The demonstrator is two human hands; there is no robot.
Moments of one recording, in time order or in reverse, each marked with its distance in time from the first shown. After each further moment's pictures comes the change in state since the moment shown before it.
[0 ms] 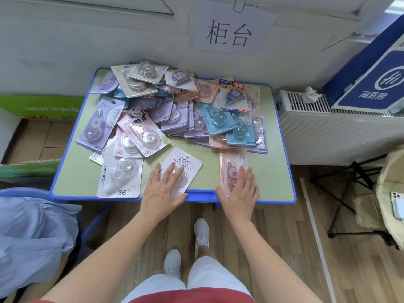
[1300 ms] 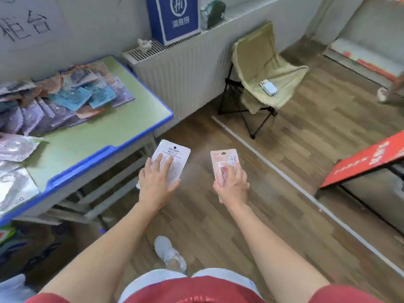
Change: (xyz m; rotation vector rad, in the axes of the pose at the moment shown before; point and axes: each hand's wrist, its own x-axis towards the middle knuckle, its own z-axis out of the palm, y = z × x) left_hand -0.135 0.196 0.010 -0.089 -0.100 0.527; right_hand -0.269 0.182 -0.053 0.152 0.160 0.595
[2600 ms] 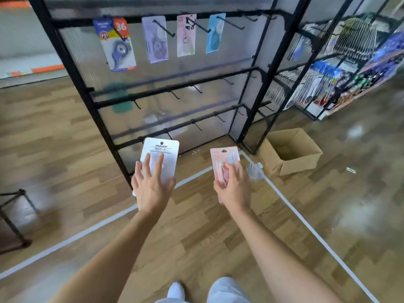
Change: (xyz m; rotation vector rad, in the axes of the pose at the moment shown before) left_hand -0.069 0.769 0.174 -0.414 -0.318 0.988; right_hand -0.187 0.611 -0.276 0.064 0.850 1.057
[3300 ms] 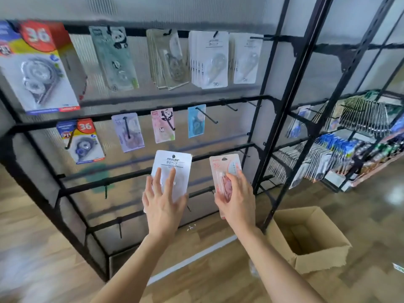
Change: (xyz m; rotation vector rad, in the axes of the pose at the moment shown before) left_hand 0.230 0.212 0.090 -0.025 0.309 0.173; right_hand 0.326 0.061 -0.068 0.153 0.293 -0.343
